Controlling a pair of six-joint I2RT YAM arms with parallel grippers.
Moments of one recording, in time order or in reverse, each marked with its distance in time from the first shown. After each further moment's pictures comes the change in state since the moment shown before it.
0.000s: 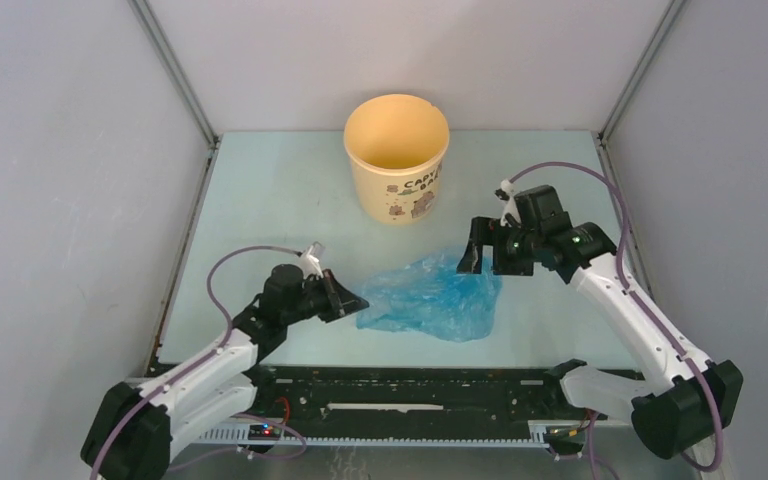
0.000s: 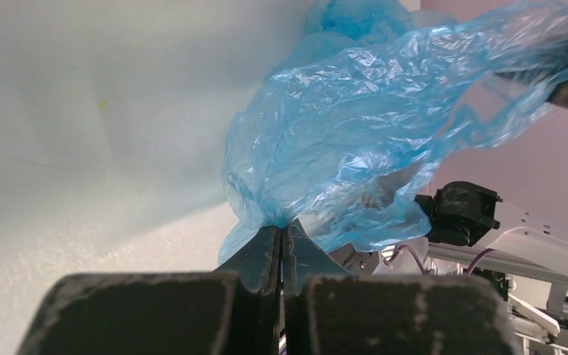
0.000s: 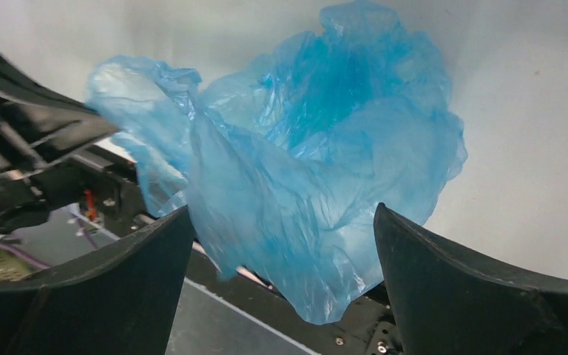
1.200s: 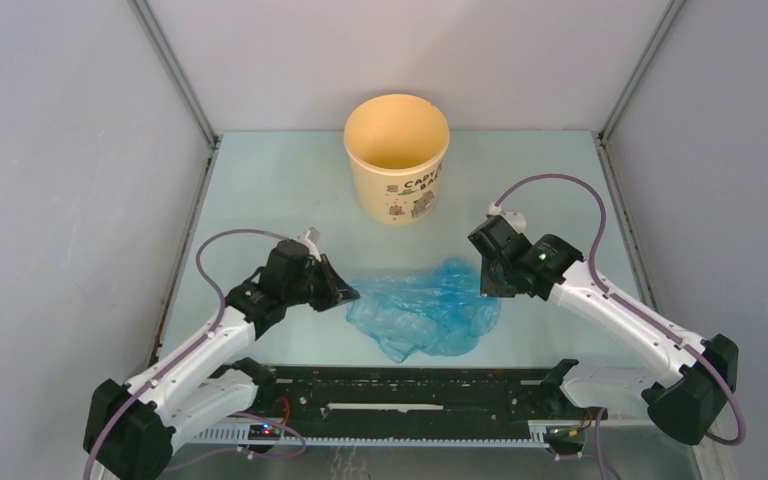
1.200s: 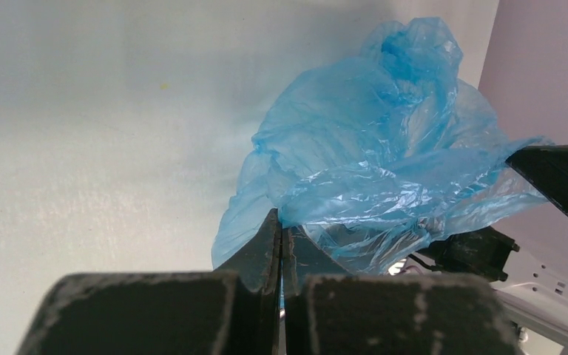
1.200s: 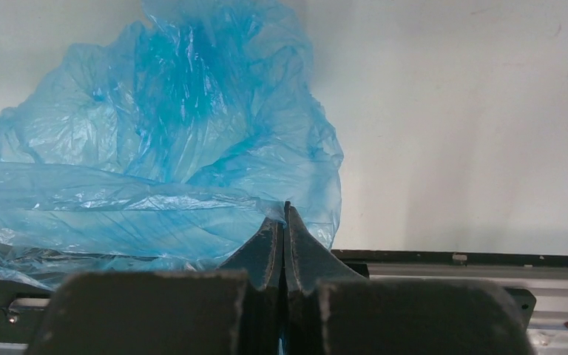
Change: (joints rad) left arm 0.000 0.024 0.296 -0.475 -0.138 0.018; right arm 0.371 0.027 -0.008 -0.184 0.636 0.279
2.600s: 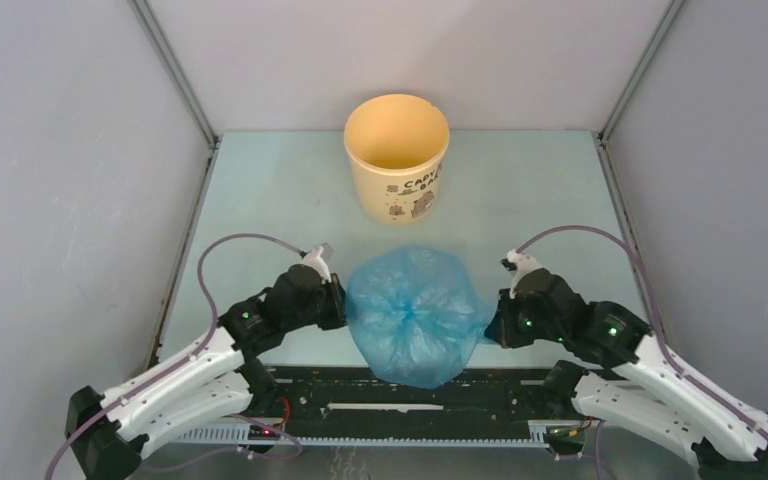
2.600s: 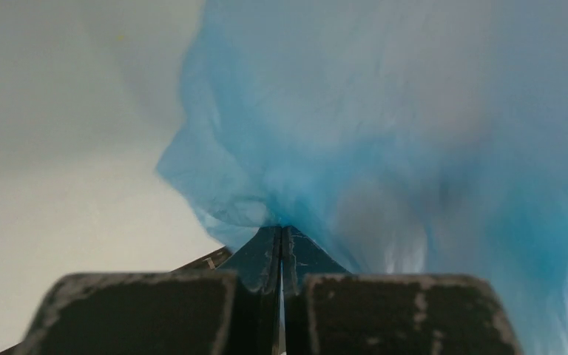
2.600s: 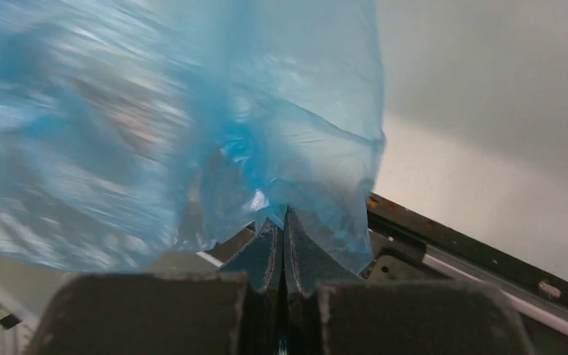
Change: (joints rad) left arm -0.287 -0.112 -0.034 -0.083 -0.212 -0.021; right arm 0.133 -0.479 -0.305 0.060 -0.267 -0.040
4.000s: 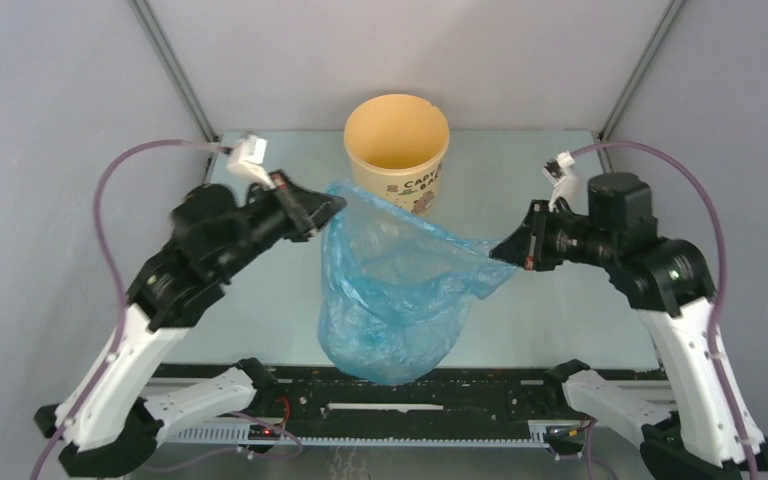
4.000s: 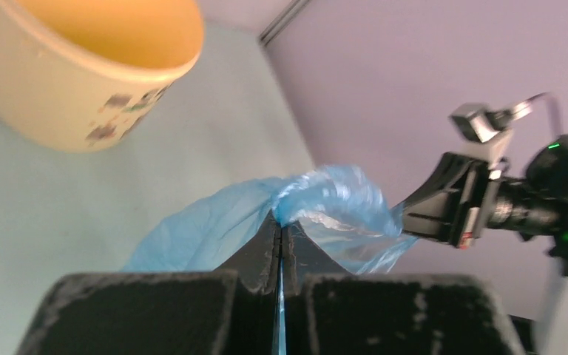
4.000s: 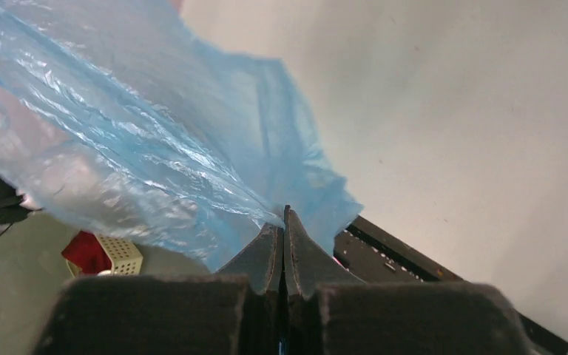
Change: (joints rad) left arm 0.073 0.090 0.900 -0.185 -0.105 0.176; right arm -0.479 0.263 0.734 -0.127 -0.487 -0.196
